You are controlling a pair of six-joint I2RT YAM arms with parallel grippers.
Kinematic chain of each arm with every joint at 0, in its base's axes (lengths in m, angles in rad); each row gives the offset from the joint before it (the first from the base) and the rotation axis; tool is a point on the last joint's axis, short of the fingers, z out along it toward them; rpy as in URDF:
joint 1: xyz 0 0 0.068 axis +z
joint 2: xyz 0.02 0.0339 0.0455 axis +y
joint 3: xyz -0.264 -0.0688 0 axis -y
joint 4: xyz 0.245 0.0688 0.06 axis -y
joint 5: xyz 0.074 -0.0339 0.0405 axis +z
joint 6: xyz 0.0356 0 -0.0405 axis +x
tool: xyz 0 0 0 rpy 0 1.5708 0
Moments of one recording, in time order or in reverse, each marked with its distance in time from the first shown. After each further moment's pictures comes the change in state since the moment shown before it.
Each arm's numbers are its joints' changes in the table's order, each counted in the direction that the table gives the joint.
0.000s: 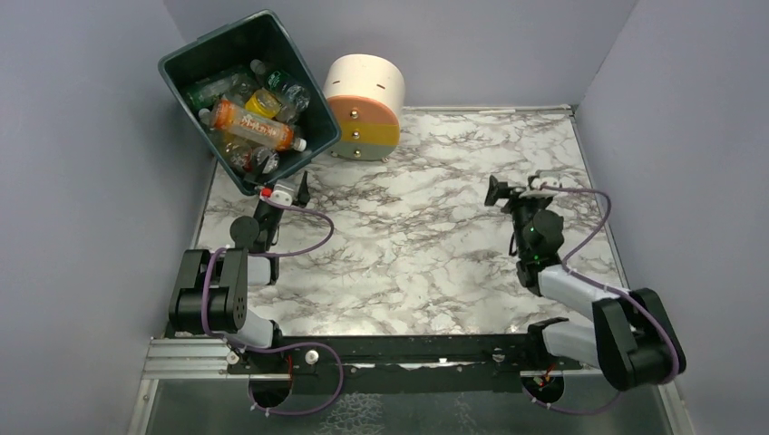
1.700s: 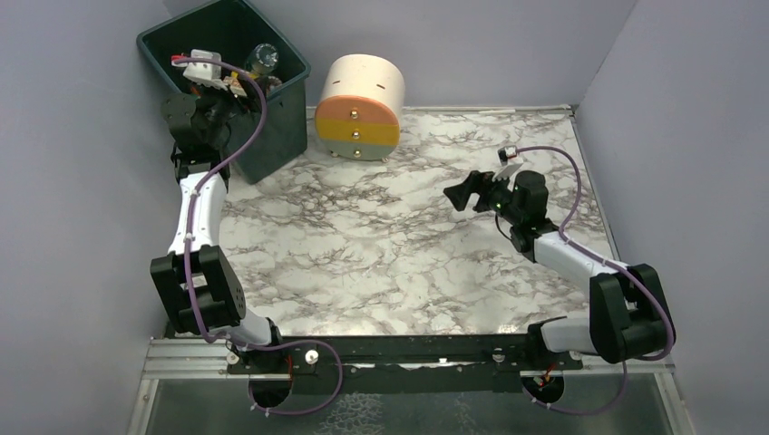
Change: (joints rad) left arm 0.200 -0.016 0.983 -1.040 -0.137 -0.421; right arm 0.003 0.051 0.364 -0.606 0.581 0.340
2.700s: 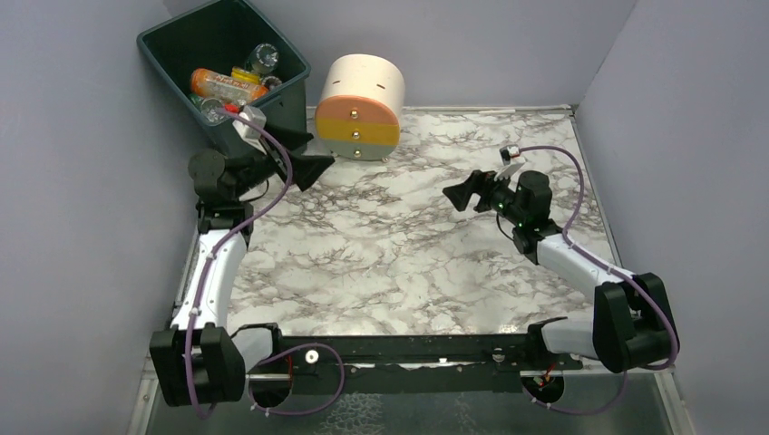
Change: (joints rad) left arm -0.148 -0.351 -0.326 0.056 -0.541 -0.372; right arm 0.000 -0.026 0.000 -0.014 0.053 0.042
